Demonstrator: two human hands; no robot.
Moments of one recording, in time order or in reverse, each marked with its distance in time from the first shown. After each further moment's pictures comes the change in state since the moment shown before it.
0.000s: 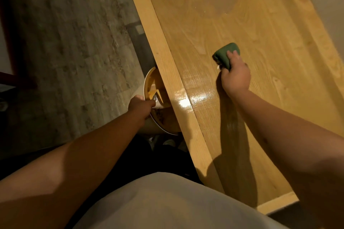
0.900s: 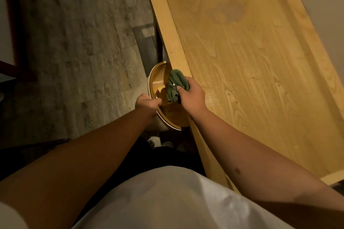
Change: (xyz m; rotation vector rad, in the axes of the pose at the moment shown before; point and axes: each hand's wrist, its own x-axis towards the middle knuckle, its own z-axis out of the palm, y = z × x) left_hand -0.007 -0.015 -0.021 -0.148 -0.010 0.016; right_hand -0.108 -0.116 0.071 0.510 -0.264 0.081
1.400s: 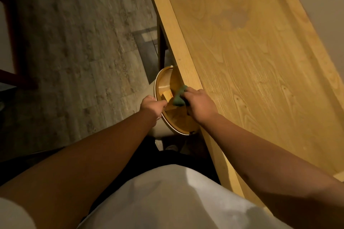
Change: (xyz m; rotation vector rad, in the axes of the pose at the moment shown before) left_hand 0.023 0.011 -0.018 -0.007 -0.039 0.001; right_hand 0.003 -0.004 -0.003 -0.873 -0.252 -0.392
